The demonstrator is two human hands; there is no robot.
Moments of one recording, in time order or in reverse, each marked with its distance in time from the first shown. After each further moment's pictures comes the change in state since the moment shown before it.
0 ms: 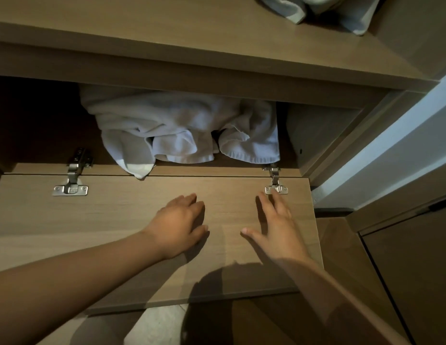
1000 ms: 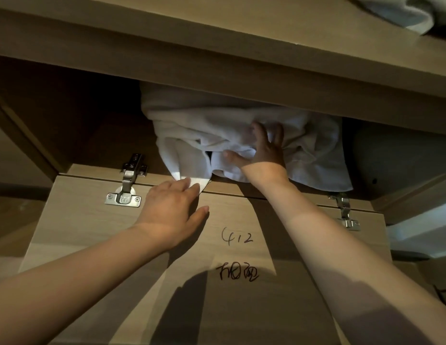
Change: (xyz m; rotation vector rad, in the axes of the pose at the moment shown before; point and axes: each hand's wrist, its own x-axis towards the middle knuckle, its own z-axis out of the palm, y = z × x) left_hand 0.001 -0.112 -0.028 0.080 0.243 -0.230; right_hand 0.173 -0.176 0.013 0.200 0.142 -0.087
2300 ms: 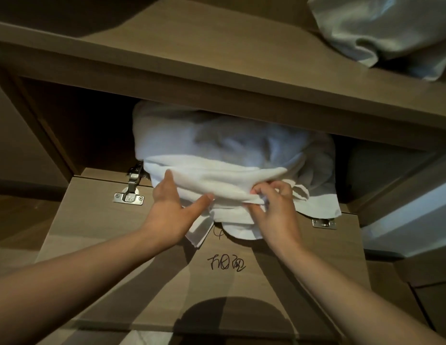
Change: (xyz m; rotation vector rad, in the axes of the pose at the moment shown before) left_hand -0.037 0.031 -0.028 -0.807 0.135 -0.325; right_hand -0.122 0.025 -0.046 0.142 0.043 -0.084
